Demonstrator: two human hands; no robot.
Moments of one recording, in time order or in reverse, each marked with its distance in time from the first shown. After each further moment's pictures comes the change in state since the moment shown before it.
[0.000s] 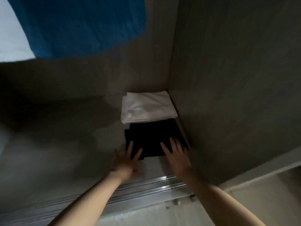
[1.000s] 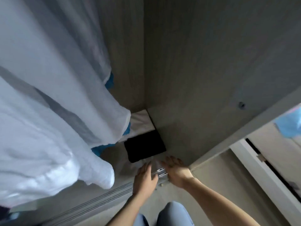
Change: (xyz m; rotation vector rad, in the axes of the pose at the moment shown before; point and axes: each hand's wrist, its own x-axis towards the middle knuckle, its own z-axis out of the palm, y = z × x) left_hand -0.179 0.074 -0.218 -0.627 0.074 0.035; right_hand -0.135 0.036 -0.224 0.269 -0.339 -0.001
